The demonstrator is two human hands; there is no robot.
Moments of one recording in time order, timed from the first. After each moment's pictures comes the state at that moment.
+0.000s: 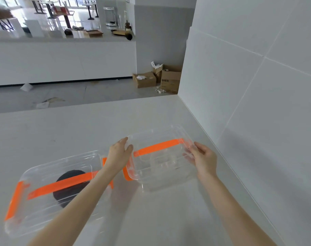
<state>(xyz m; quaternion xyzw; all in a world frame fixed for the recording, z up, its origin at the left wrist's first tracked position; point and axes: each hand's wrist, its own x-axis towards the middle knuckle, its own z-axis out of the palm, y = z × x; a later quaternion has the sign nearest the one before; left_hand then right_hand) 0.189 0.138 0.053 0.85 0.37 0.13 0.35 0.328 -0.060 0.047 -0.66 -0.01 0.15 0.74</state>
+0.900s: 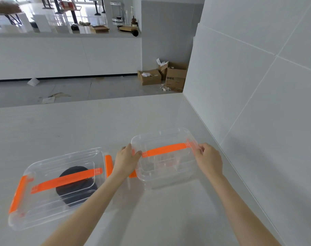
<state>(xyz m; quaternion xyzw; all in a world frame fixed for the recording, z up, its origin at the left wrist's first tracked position) 0.189 0.117 0.042 0.81 0.43 0.09 0.39 0.353 -0.066 0.041 -0.93 -0.19 0.01 0.31</state>
